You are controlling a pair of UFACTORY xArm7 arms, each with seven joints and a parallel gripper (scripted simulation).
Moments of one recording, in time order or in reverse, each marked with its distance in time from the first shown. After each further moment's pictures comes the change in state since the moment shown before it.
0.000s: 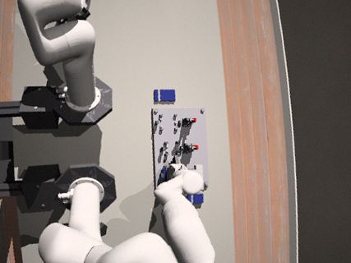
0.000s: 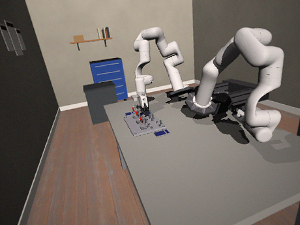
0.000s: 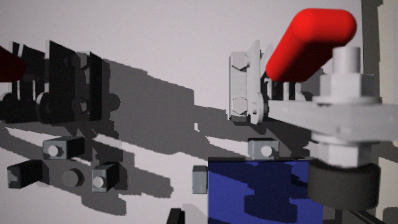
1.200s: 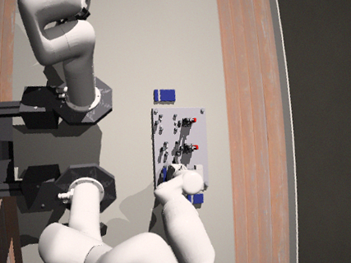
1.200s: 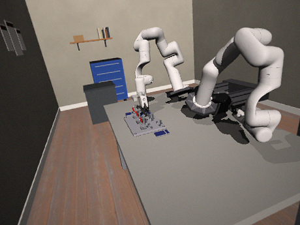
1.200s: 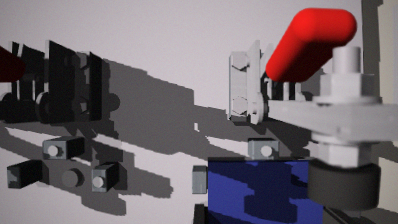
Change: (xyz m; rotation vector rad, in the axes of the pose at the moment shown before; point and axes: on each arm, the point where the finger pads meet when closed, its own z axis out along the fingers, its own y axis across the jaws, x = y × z) left arm 0.000 0.000 0.000 0.000 0.000 0.000; right arm 0.000 0.000 0.000 0.000 0.000 0.000
